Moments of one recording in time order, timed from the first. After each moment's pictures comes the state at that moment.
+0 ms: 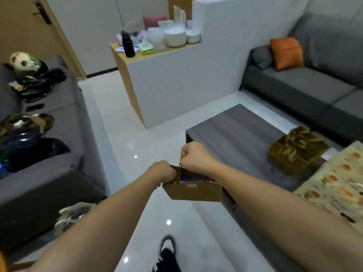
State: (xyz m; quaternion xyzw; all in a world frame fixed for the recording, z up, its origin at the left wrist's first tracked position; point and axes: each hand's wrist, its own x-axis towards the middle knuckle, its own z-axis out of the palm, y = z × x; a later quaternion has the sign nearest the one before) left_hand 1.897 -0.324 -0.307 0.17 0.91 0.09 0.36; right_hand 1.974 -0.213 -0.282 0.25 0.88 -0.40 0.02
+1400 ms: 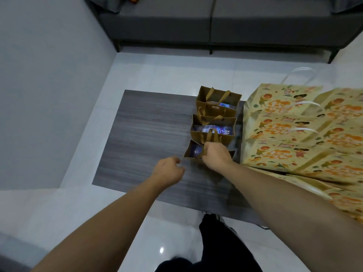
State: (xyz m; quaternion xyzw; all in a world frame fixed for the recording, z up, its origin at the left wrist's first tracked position) left_hand 1.933 0.180 -0.432 0.51 0.74 -0.09 0.42; right_hand 2.101 0.236 -0.473 0.65 0.66 -0.37 0.03
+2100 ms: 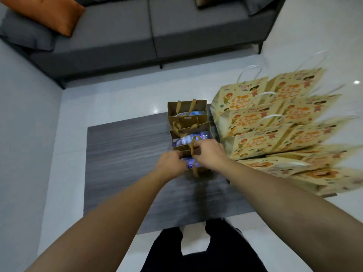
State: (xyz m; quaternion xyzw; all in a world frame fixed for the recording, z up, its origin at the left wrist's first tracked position) left_hand 1.952 0.268 -0.417 0.67 0.62 -0.13 0.39; right_hand 2.100 0.254 -0.444 0.75 0.59 -0.31 0.01
